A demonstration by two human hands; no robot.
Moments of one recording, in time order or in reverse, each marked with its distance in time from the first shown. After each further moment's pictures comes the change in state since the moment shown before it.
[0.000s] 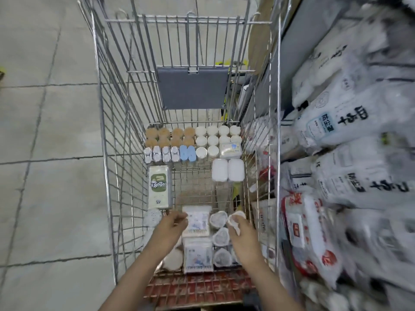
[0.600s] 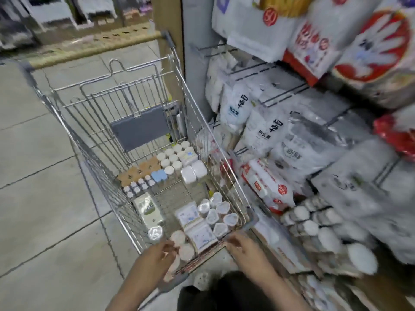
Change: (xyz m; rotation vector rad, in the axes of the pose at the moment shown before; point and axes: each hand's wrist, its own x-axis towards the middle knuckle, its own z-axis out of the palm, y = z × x) left_hand -0.152 -0.003 -0.096 0.639 -0.259 0.364; right_hand -0.228 -0.014 0.029 0.200 0.188 -0.040
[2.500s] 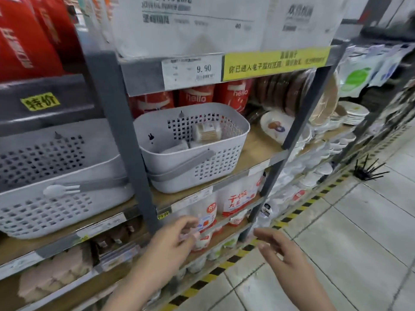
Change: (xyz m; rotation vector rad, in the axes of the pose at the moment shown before) left_hand -0.538 0.380 0.715 0.487 -1.035 1.200; right_hand -0.834 0.484 -0.142 0.630 1.543 0.615
